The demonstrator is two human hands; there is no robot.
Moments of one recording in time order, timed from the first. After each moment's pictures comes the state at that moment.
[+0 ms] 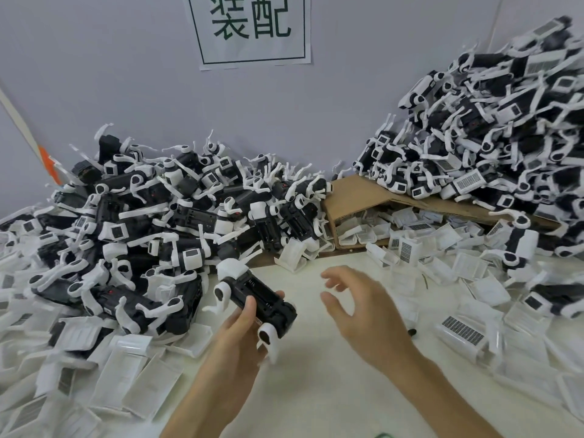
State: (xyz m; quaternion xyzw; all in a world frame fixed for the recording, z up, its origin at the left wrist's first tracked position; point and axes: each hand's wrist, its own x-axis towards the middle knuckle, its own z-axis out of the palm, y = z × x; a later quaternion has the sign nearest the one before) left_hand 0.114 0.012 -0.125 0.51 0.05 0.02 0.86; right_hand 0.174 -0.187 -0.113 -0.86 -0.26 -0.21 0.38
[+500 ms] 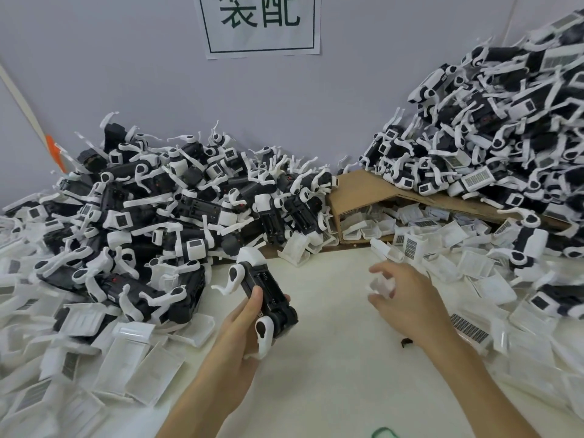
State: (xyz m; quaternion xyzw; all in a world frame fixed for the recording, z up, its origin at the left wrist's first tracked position) left_hand 0.120 0.008 -0.123 0.54 0.09 0.01 0.84; right_hand 0.202 -0.230 -0.108 -0.94 -0.07 -0.12 0.30
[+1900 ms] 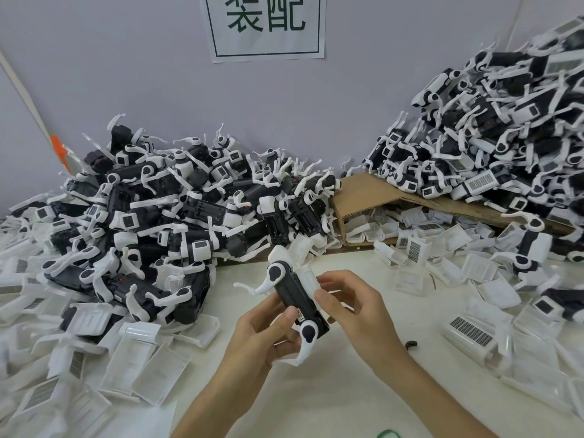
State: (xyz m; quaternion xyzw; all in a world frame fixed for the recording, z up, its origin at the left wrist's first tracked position) left_hand 0.107 0.002 -0.124 0.62 -0.09 0.01 0.78; right_hand 0.167 -0.167 -0.117 -0.70 -0.23 -0.04 0.67
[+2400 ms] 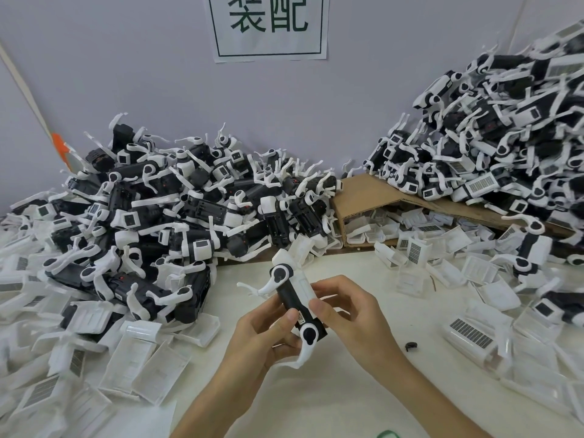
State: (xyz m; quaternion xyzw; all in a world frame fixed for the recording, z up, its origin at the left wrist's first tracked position) left_hand 0.104 0.004 -0.123 0.62 -0.07 0.00 0.78; right_hand 0.164 -0.166 -0.121 -0.71 -0.24 -0.01 0.66
